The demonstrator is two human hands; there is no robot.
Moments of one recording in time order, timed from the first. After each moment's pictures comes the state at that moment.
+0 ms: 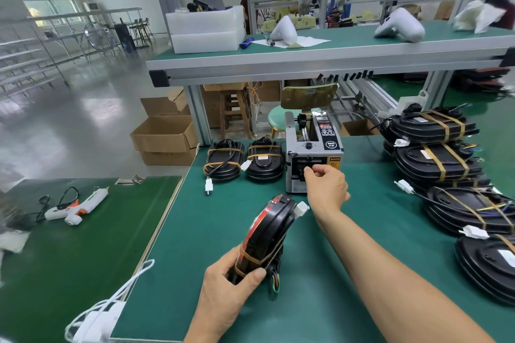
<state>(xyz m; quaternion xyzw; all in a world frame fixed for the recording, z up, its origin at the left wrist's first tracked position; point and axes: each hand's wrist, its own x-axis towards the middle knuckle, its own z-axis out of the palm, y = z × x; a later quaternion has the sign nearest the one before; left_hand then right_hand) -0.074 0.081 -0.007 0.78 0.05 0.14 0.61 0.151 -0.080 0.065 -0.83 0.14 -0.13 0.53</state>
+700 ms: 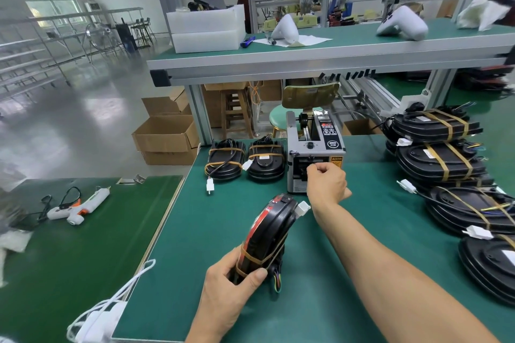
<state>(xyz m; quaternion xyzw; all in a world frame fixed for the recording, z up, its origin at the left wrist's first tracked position) -0.073 0.083 -0.012 0.78 0.05 0.14 0.60 0.162 -0.069 0.066 -0.81 0.19 -0.14 0.54</state>
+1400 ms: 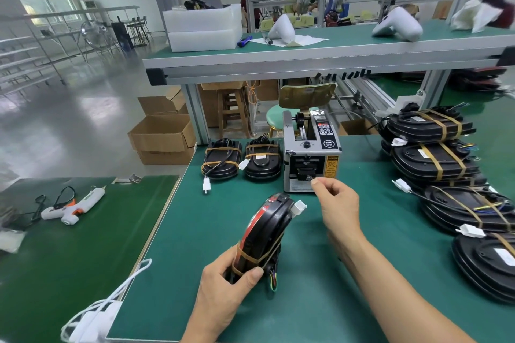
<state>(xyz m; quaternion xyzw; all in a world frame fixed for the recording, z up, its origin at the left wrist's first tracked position) -0.076 0.079 -0.002 0.78 0.05 0.14 0.61 0.100 -0.117 0.063 -0.68 0.03 -0.07 0.73</state>
